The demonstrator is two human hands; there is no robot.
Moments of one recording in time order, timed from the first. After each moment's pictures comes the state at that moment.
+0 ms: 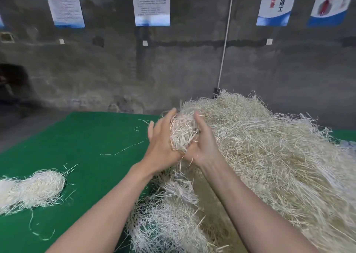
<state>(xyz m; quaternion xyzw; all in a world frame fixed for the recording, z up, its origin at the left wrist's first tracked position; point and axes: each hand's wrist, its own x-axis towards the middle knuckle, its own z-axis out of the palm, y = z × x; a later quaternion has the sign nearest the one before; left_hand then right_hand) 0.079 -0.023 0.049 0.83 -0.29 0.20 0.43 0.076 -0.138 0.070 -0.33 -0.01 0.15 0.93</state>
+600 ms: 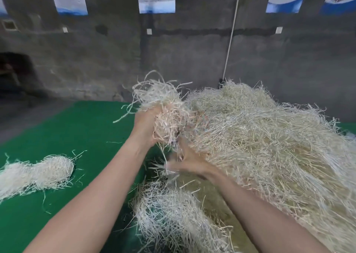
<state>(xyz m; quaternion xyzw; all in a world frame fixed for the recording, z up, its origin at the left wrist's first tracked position) 0.085 0.004 0.090 0.54 0.02 0.03 0.84 0.069 -0.139 -0.011 -0.86 -0.19 0.07 0.46</state>
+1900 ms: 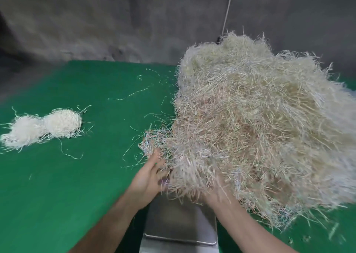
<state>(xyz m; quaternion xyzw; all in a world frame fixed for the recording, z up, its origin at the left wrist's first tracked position) -0.105 0.068 -0.083 0.53 0.03 -0.26 0.81 -0.127 -0.108 -0.095 -0.32 0.27 0.12 0.90</state>
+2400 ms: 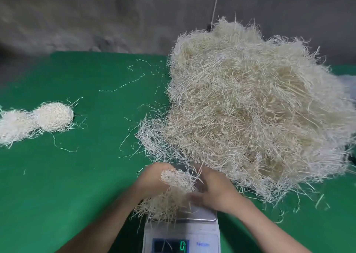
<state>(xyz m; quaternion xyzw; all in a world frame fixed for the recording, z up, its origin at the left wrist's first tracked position) -0.113 0.072 -0.117 0.89 -0.16 -0.21 0.36 -0.176 -0.120 -0.102 -0.95 -0.01 0.15 0.27</state>
